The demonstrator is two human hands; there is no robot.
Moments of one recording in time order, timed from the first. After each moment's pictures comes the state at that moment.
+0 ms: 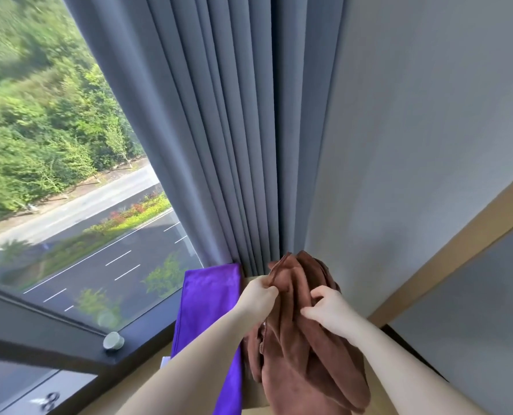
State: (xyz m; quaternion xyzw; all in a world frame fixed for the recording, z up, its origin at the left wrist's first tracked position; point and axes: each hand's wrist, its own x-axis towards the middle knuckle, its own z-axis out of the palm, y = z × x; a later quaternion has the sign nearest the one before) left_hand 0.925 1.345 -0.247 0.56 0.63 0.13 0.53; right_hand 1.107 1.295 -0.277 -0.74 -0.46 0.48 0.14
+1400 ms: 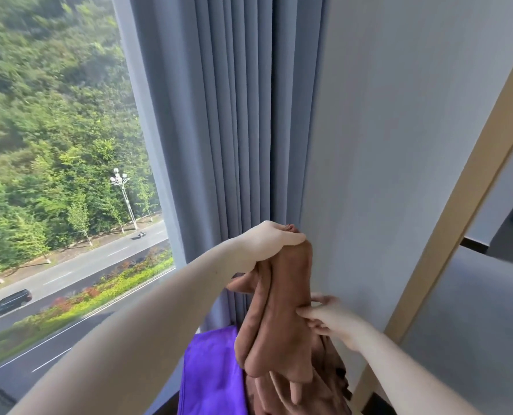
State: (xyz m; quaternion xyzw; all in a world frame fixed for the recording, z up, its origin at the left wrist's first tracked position) left_hand 0.903 1.365 0.025 0.71 0.46 0.17 0.52; right_hand 1.079 1.280 -0.138 -0.69 -0.36 0.53 0.34
